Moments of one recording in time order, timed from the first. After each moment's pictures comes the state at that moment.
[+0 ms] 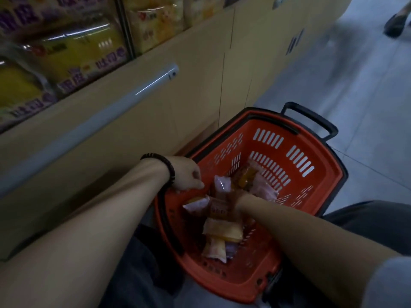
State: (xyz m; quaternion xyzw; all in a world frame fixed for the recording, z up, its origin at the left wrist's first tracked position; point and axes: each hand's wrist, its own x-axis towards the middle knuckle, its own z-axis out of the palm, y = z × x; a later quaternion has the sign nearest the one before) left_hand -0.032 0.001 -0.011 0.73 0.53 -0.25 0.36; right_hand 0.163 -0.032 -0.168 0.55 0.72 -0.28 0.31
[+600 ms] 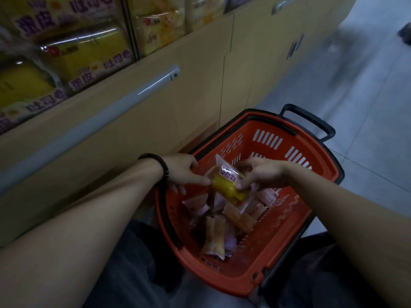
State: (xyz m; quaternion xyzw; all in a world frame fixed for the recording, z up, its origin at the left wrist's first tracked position) left_hand -0.038 -0.006 -0.015 0.63 0.59 -0.13 0.48; right_hand 0.232 0.001 -0.067 0.52 0.50 -0.69 0.00
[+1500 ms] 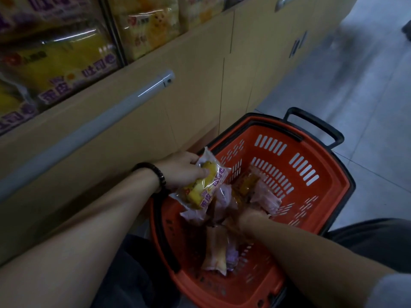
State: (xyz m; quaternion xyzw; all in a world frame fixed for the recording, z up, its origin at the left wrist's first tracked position) left_hand -0.029 0.011 -0.008 0.63 0.62 0.00 0.47; right_hand 0.180 -0.048 -0.210 0.59 0.69 -0.36 0.20
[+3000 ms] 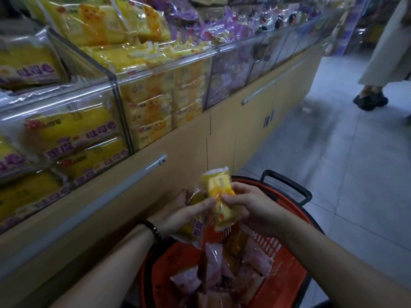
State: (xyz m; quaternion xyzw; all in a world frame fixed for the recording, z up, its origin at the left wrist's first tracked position) left_hand -0.002 0.003 0.038 0.61 0.52 0.21 0.55; right_hand 0.224 0.004 0.034 0.43 0.38 -0.73 -0.37
